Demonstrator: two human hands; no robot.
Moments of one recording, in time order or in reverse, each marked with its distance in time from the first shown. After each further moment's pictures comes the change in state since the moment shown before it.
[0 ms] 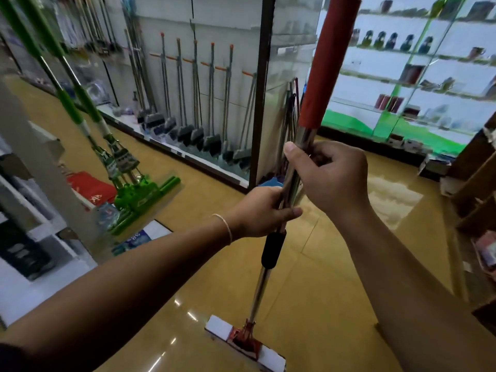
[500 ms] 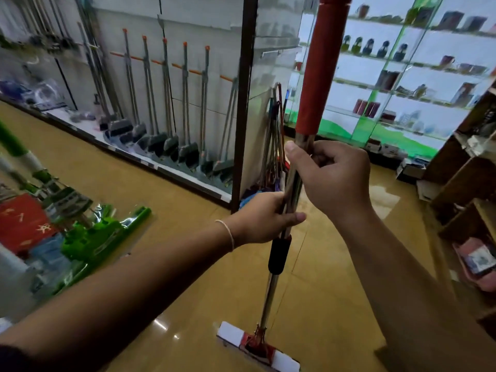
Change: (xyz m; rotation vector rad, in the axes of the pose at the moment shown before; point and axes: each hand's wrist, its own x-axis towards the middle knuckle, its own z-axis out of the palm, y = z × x) left_hand 0.166 -0.087 -0.059 -0.045 -0.079 0.049; right_hand 0.132 0.080 0.101 -0.044 0.059 -0.002
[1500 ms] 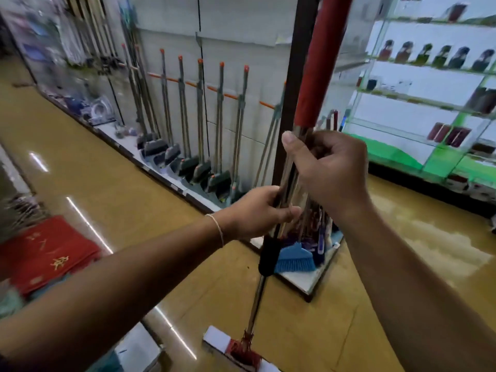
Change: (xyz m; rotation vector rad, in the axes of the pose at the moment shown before) left_hand 0.305 -0.150 -0.201 -0.072 0.100 -0.186; right_hand 0.302 0.165 0.248 0.233 -0.083 -0.087
